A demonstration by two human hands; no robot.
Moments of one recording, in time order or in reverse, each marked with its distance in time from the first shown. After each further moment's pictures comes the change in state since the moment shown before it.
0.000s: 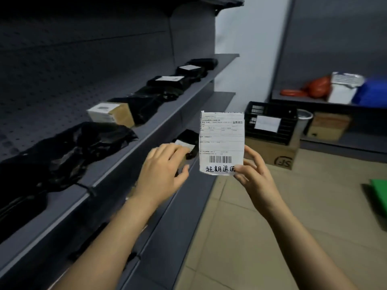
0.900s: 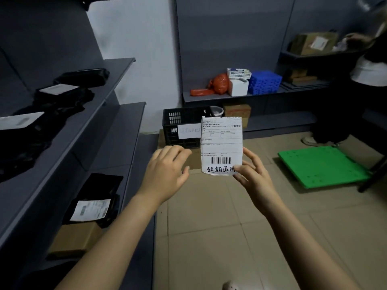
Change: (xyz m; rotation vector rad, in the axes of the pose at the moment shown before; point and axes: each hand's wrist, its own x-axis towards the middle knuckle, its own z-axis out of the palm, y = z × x) left_hand 0.289 0.035 0.301 -0.370 -0.010 0.421; right_hand 0.215 -0.003 -0.205 -0.089 0.554 -0.092
